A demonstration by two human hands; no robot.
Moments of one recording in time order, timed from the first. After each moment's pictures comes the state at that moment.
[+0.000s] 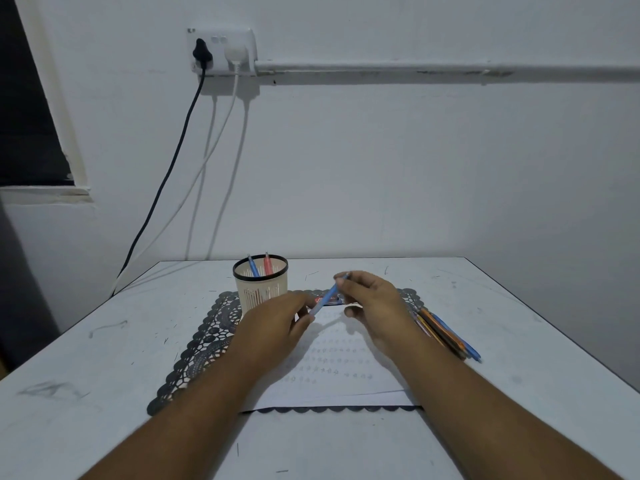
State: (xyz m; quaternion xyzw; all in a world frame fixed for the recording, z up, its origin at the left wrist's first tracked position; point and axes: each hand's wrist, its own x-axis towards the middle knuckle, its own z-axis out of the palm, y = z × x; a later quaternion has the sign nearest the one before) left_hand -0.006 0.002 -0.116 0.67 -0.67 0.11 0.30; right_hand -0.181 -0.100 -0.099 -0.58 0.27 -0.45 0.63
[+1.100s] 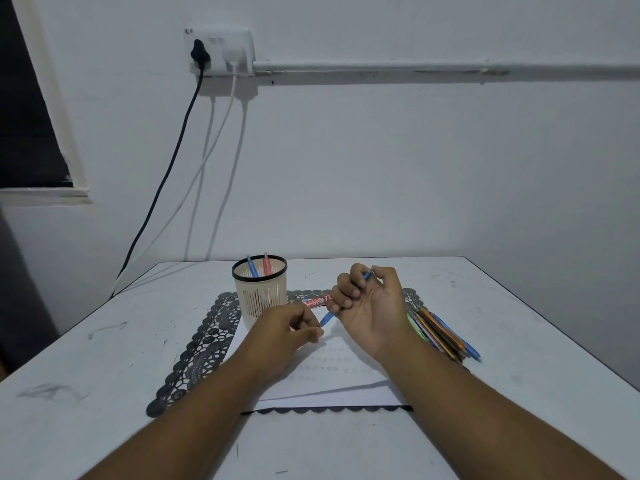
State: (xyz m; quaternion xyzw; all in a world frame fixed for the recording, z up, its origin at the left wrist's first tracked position) left_hand -0.023 0.008 -0.116 0.64 -0.58 -0.19 0.46; right_hand -0.173 -0.085 -0.092 -0.37 0.05 -0.45 0.81
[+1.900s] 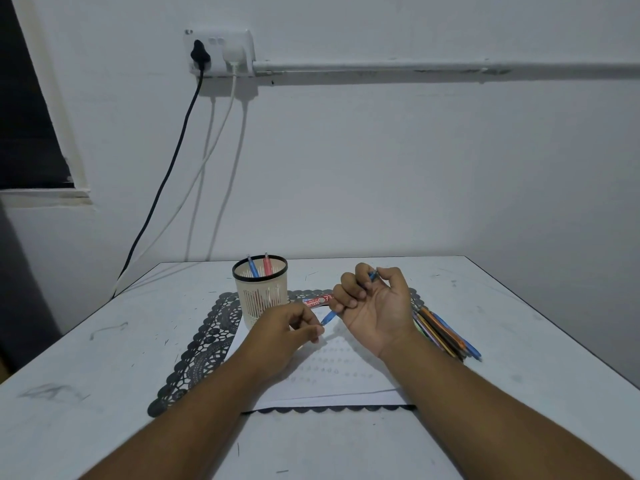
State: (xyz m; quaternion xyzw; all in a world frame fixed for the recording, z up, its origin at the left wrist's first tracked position) left_hand -0.025 0.010 -0.115 0.64 -0.58 -0.20 0.47; right_hand -0.176 -0.091 -0.095 -0.35 0.03 -0.44 0.82
